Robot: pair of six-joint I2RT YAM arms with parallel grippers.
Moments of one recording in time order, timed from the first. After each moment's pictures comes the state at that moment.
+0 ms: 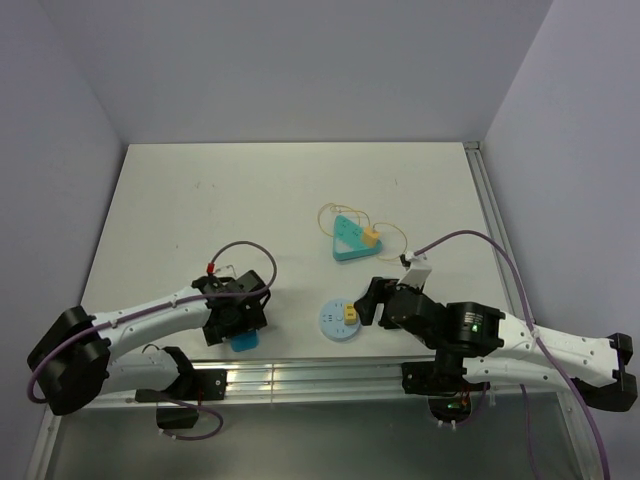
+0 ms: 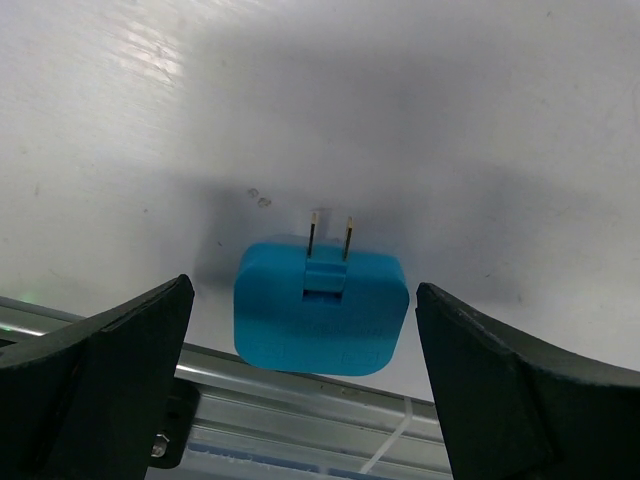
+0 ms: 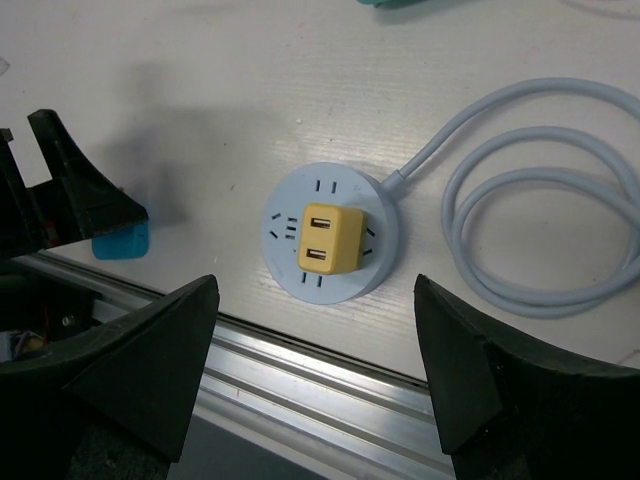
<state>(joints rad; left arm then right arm) -0.87 1.18 0.60 -0.85 -0.28 -1.21 1.24 0.64 0.63 -0.77 0.59 1.03</state>
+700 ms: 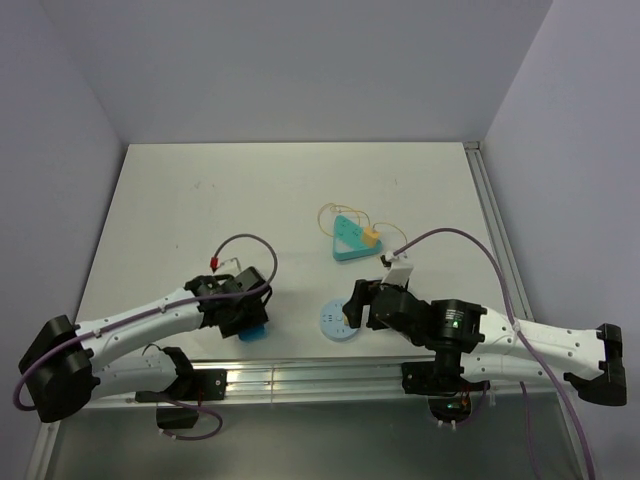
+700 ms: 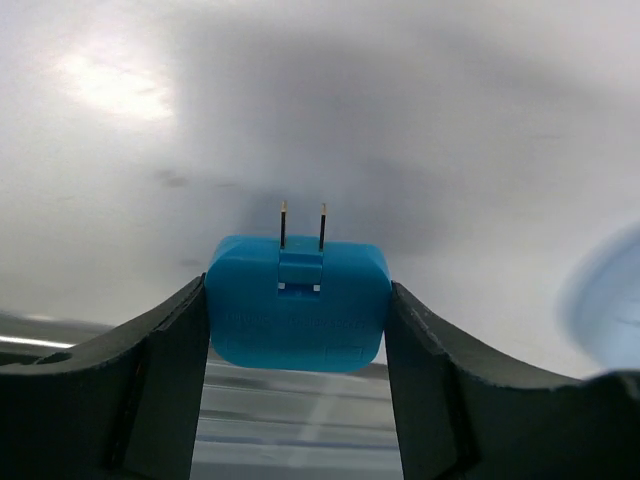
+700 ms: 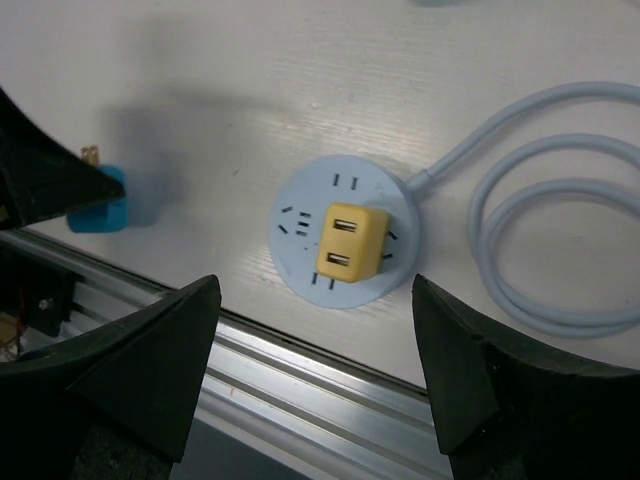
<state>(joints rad) -0.92 1.12 0.60 -0.83 -0.27 -1.25 1.24 0.74 0.63 -0.69 0.55 0.98</state>
